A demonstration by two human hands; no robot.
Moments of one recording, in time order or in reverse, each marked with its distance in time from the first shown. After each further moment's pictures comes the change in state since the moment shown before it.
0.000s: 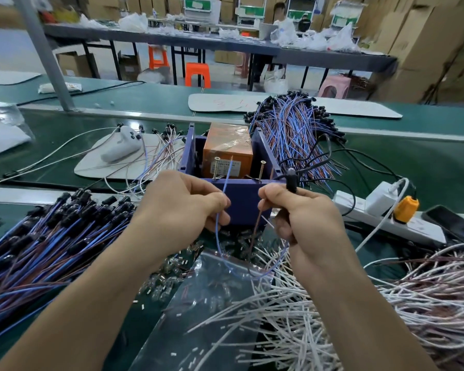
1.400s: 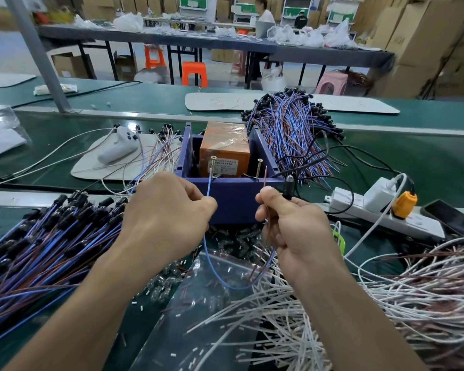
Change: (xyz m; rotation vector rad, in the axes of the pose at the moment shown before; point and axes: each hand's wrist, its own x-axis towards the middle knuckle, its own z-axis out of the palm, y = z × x) left_hand -0.003 0.001 0.003 0.386 0.212 0.060; right_hand 0.015 0.024 -0.002 0.075 0.029 0.074
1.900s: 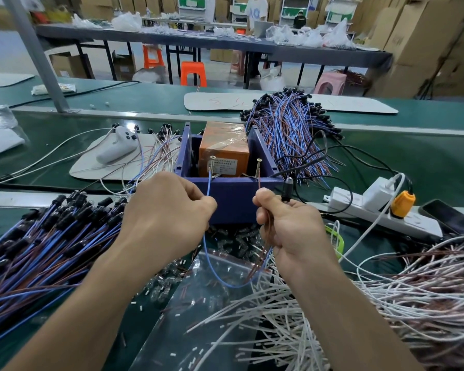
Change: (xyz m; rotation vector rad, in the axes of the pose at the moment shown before) left_hand 0.002 -0.003 0.001 0.007 -0.017 0.003; right_hand 0.001 0.003 0.004 -0.014 0.020 0.021
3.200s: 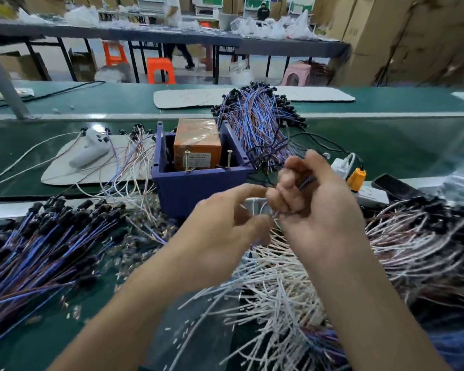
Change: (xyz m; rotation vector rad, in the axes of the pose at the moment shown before) left_hand -0.045 0.029 0.024 -0.309 -0.557 0.401; right_hand -0.050 -0.048 -0.031 0.541 -0.092 -0.128
